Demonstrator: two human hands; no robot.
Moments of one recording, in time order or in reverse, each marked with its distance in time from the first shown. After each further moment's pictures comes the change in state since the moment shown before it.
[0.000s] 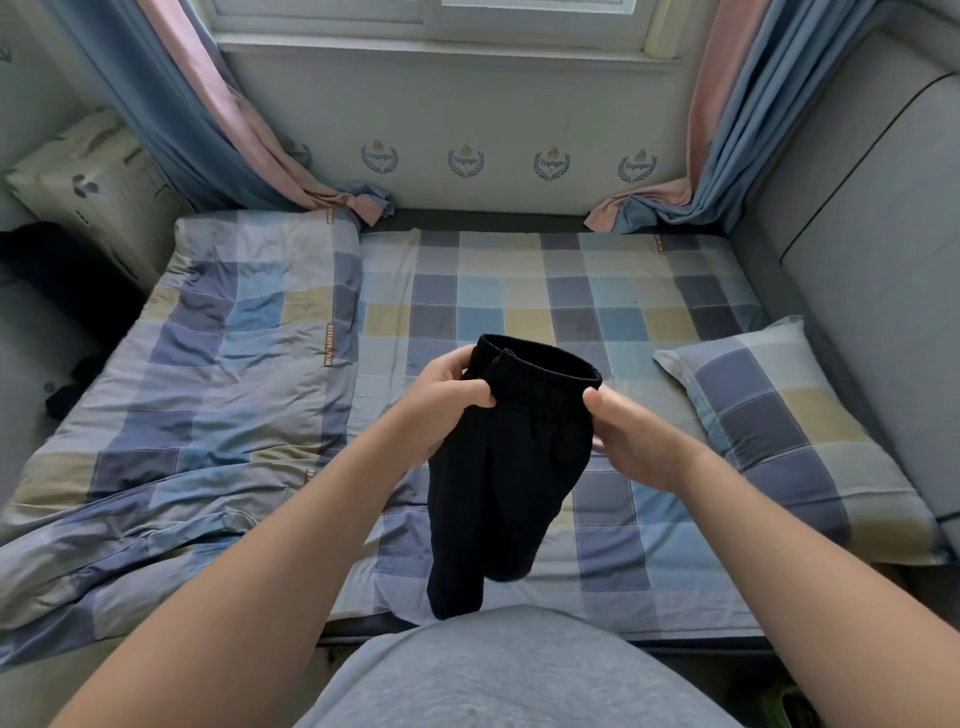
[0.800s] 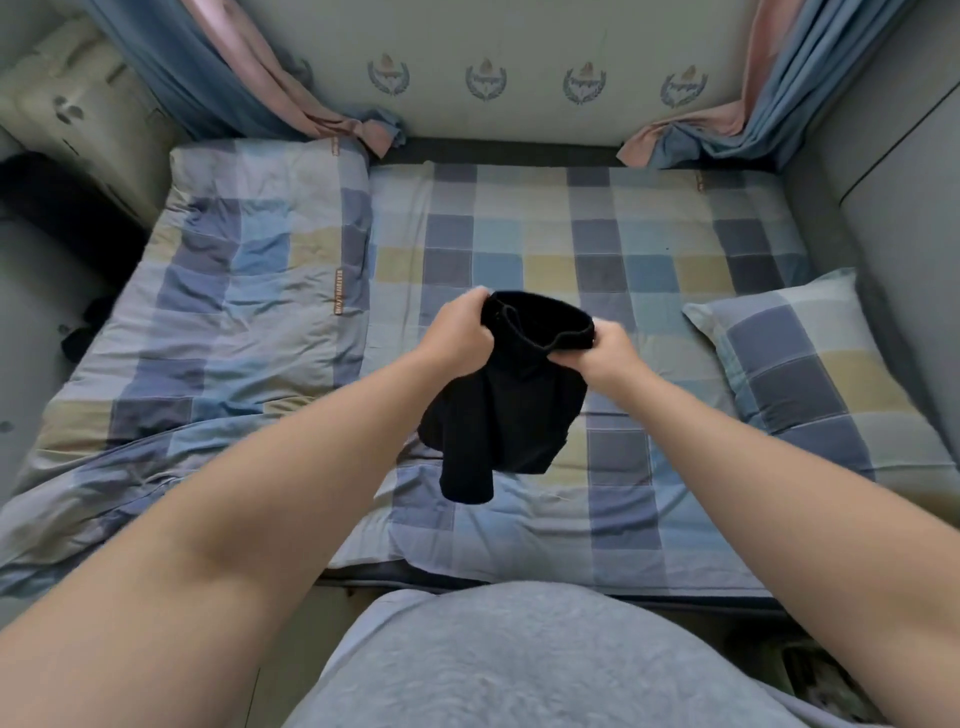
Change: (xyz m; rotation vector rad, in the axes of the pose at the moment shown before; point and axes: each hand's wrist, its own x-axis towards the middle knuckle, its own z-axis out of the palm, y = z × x) left_hand 0.096 -0.023 -0.036 0.905 0.266 -0.020; right_hand 0.111 0.016 -0.006 -0.274 0.410 -0.071
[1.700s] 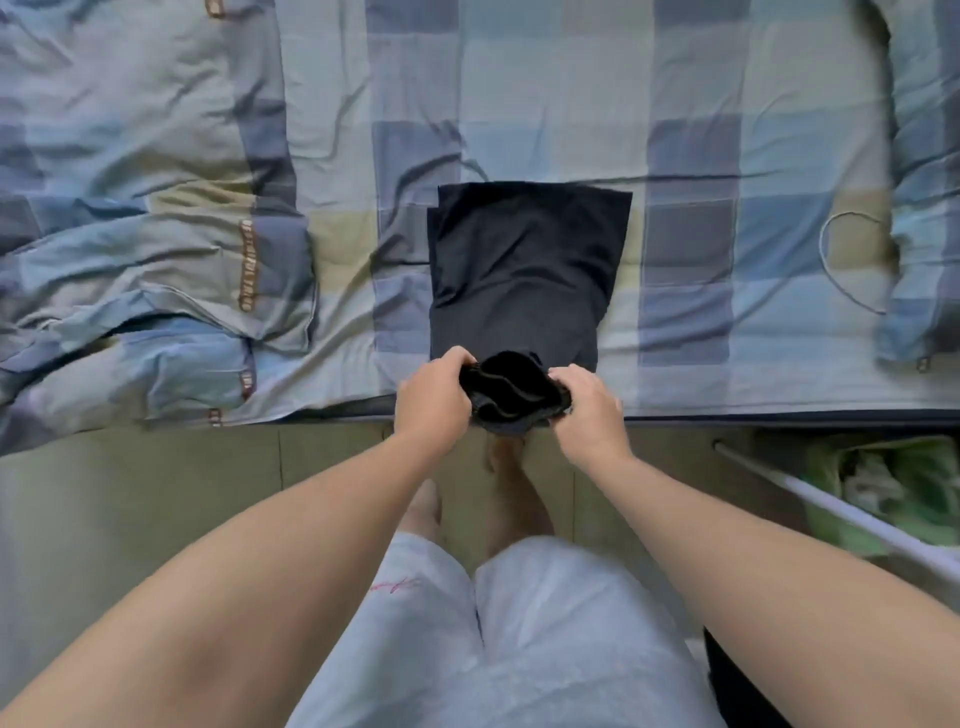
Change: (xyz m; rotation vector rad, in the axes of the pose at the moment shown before) left_hand -0.106 -0.245 0.245 0.180 -0.286 -0.391; right_hand -0.112 0.302 0.159 -0.502 -0.116 0.352
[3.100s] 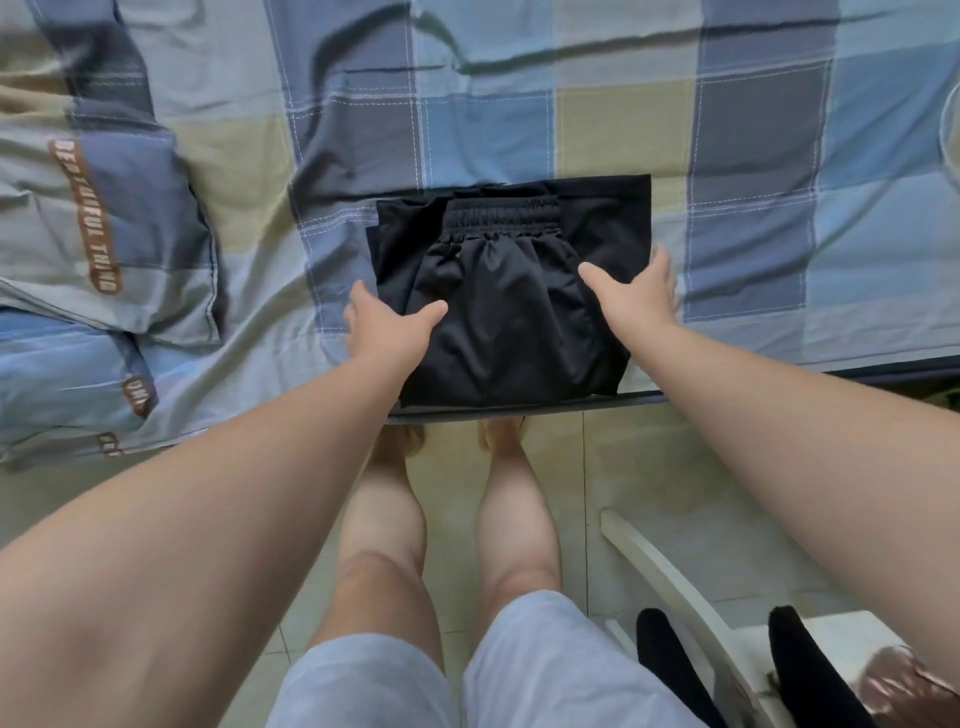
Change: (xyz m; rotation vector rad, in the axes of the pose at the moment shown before) left_hand 0.153 -0.080 0.079 -0.418 -0.004 -0.506; right_hand 0.163 0.072 0.051 0.270 0.130 0.641
